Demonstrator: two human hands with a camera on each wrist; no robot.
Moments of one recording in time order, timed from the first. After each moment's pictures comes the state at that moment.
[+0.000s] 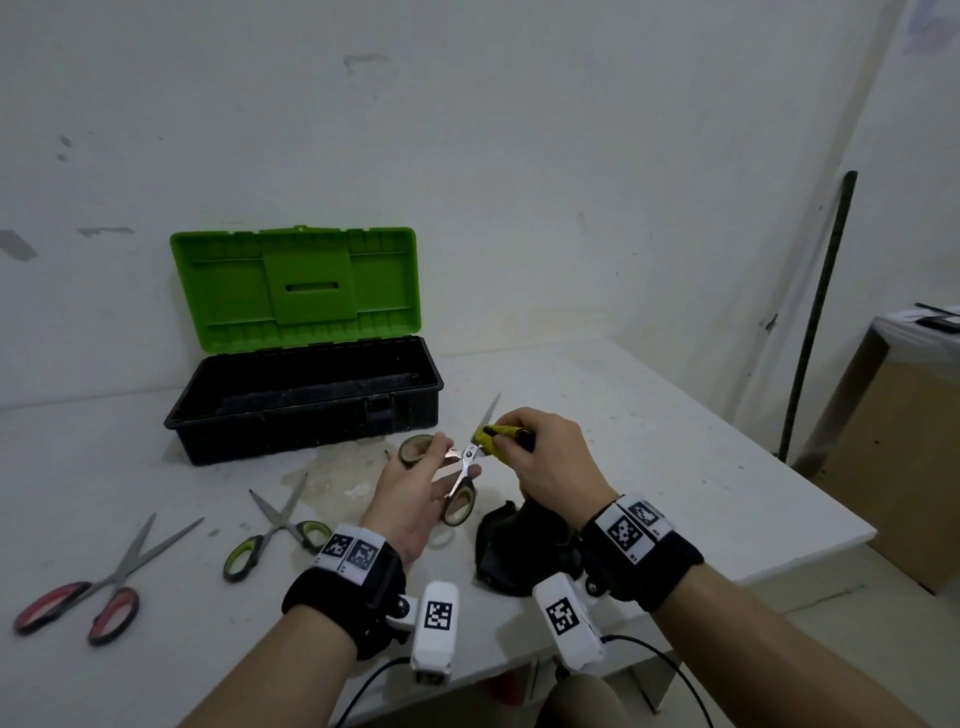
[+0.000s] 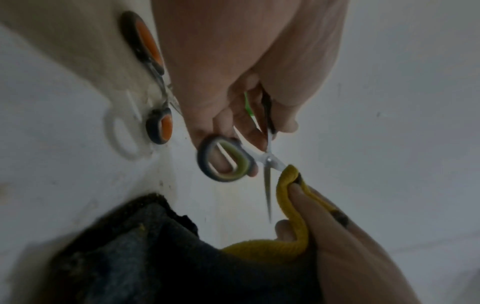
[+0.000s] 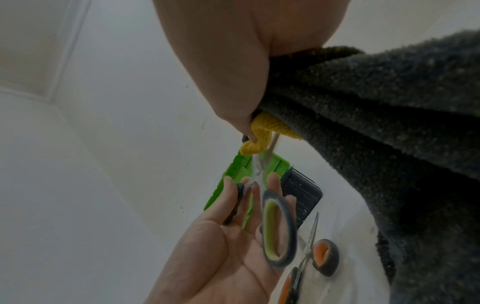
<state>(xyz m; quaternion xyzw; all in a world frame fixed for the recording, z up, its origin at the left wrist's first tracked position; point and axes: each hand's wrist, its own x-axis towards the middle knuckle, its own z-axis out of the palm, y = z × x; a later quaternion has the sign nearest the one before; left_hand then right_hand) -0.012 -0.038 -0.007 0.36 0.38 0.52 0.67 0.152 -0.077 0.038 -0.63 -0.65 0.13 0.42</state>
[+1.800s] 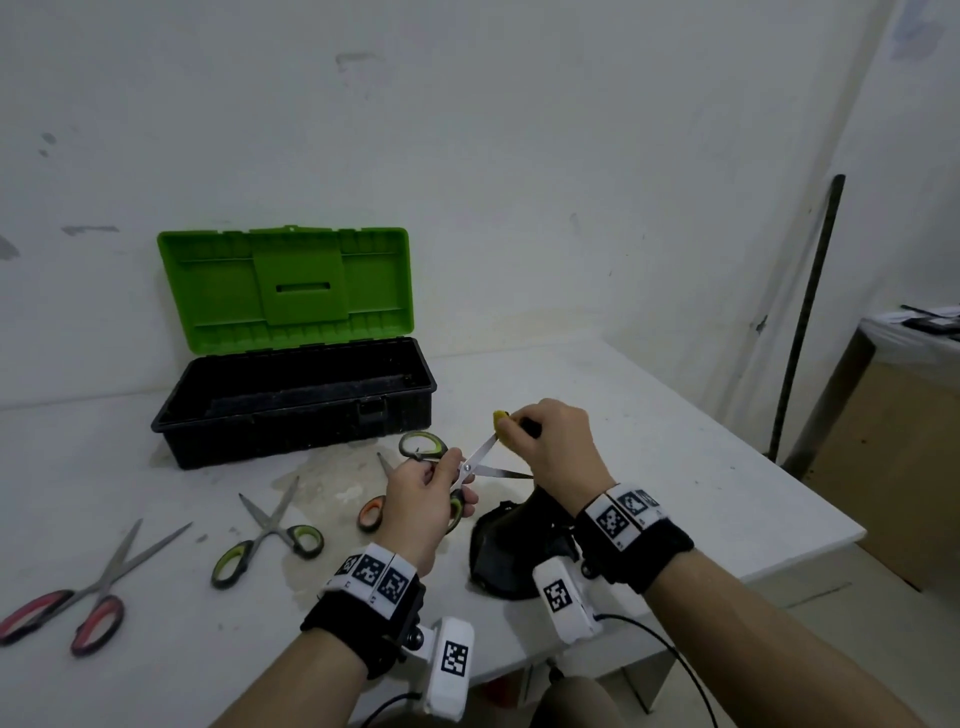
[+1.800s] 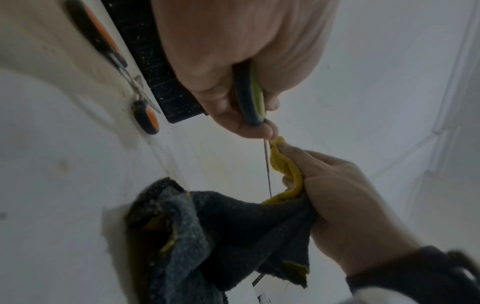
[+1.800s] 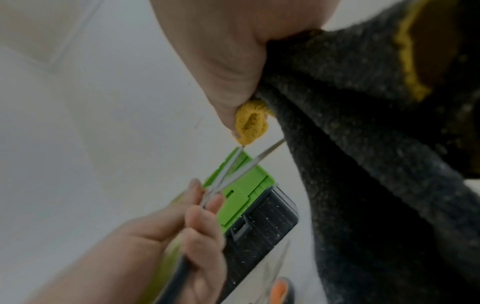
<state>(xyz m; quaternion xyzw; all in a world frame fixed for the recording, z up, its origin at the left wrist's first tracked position) 0.006 -0.059 -0.002 0.47 0.46 0.52 0.55 0.170 -0.059 0.033 -0.62 -0.65 0.04 0.43</state>
